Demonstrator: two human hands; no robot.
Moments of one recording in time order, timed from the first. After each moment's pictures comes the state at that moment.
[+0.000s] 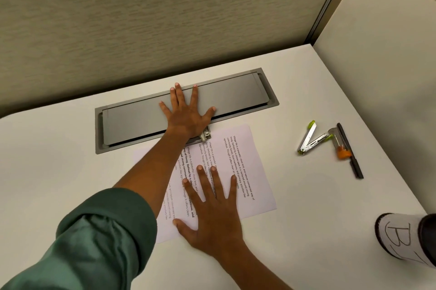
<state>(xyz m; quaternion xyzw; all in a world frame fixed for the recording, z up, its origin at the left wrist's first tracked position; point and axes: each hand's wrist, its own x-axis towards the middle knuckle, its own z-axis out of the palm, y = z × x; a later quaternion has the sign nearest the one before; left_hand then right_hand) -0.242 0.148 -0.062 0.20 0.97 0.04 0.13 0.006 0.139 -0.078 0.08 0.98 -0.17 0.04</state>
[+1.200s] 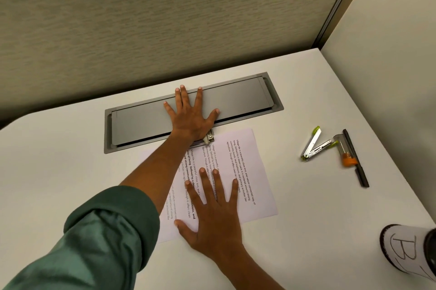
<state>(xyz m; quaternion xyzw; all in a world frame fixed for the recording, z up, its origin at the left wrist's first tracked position) -0.241 0.149 -0.058 0.20 0.98 0.03 0.08 0.006 0.140 -0.080 0.08 0.98 -0.19 0.04</state>
